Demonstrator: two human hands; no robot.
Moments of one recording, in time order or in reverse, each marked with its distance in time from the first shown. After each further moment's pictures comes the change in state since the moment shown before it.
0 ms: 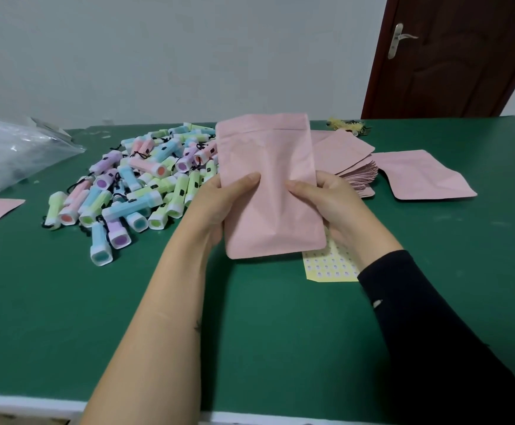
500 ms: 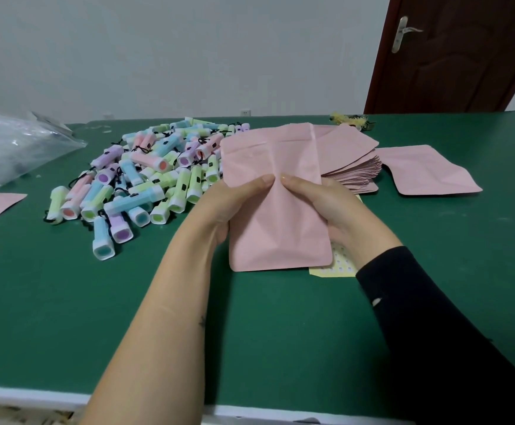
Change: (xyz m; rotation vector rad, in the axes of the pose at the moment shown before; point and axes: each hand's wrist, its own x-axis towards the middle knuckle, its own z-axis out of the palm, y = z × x) left_hand -0.007 -0.001 0.005 0.054 -0.115 -0.064; right_hand -0.003 0.002 0.008 0.134 -0.067 0.181
